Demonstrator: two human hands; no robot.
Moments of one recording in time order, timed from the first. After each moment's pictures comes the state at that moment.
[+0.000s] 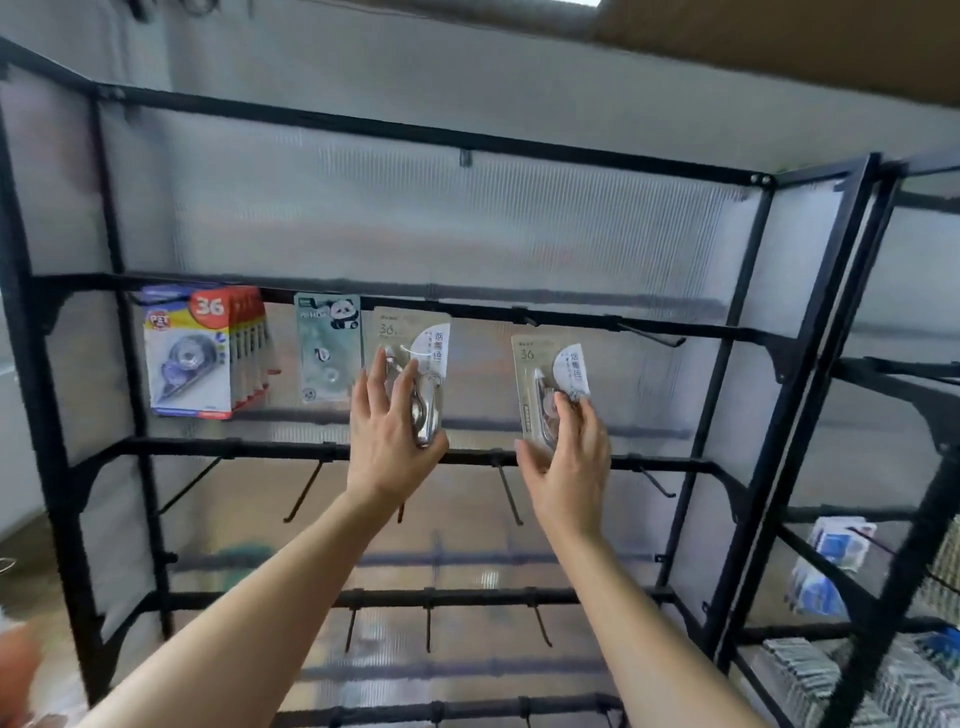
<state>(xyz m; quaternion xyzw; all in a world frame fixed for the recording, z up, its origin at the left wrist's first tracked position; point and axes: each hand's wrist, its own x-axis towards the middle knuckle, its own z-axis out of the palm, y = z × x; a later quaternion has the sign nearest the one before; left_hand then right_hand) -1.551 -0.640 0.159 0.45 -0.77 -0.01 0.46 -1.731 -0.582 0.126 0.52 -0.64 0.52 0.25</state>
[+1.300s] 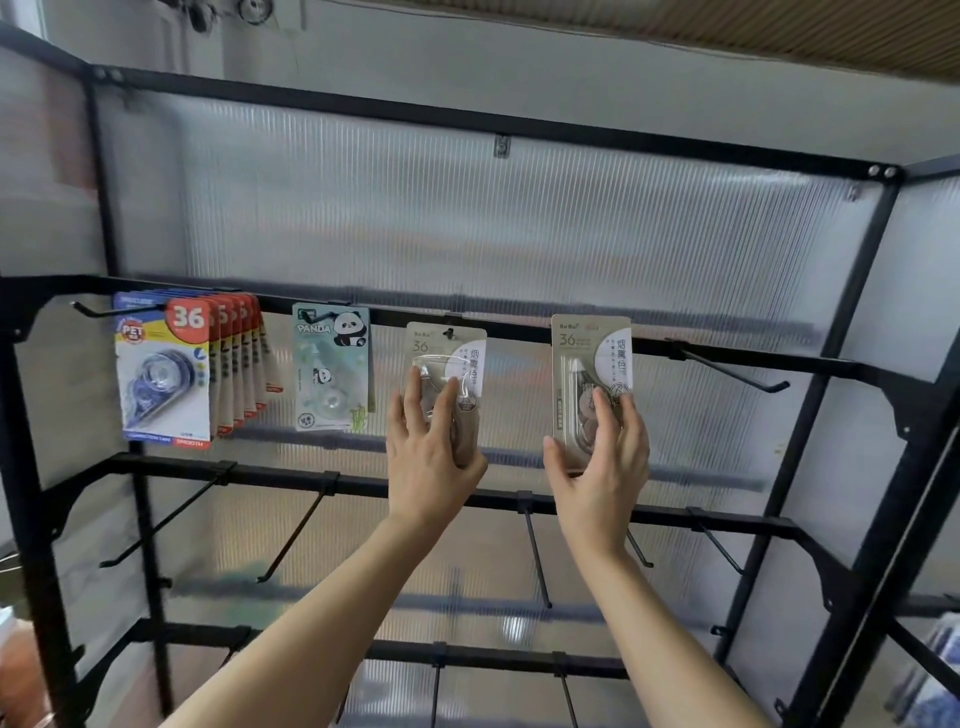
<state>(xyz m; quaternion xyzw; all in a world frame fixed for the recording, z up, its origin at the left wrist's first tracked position) -1.608 -0.720 0.146 0.48 -0.73 0.00 0.48 -1.767 -0.680 0.136 0.51 -0.56 0.59 0.29</state>
